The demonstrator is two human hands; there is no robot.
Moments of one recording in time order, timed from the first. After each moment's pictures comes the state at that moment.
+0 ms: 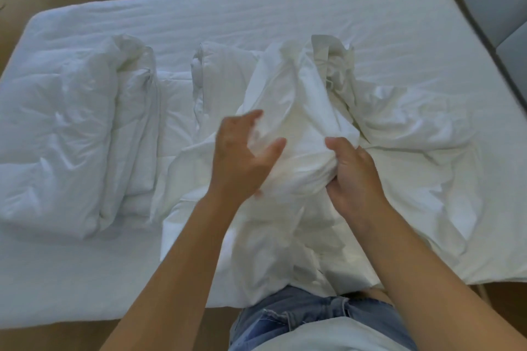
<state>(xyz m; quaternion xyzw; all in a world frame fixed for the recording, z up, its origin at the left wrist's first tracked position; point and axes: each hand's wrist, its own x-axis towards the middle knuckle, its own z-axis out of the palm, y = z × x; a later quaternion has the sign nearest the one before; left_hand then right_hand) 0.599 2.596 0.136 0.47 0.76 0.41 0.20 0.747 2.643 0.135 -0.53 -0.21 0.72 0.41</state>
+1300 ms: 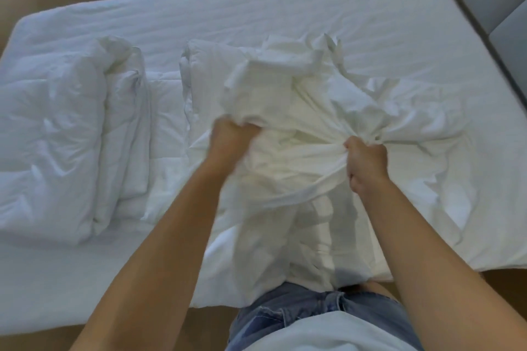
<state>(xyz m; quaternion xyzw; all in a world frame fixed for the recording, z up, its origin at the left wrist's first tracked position) 0.585 2.646 0.112 0.28 0.77 0.43 0.38 0.784 2.690 0.082 -0.70 -0.24 0.56 0.38</state>
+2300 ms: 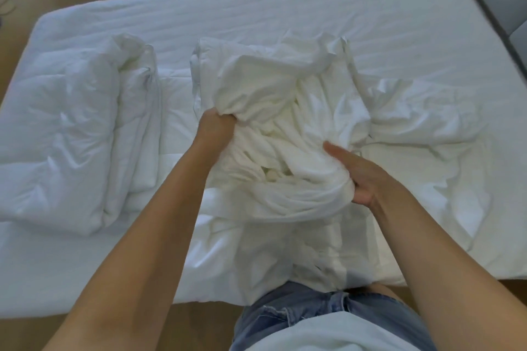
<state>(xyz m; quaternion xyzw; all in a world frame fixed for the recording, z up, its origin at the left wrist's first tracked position) 0.546 2.651 0.114 0.25 0.81 0.37 0.37 0.794 2.683 0.084 -0.42 -0.21 0.87 0.16</state>
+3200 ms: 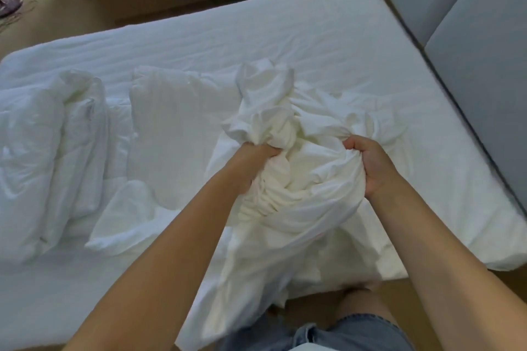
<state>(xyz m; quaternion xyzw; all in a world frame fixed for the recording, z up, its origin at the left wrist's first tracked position) 0.774 2.692 0.124 0.23 0.67 0.36 0.61 0.971 2.737 0.122 -0.51 -0.19 0.78 0.31</state>
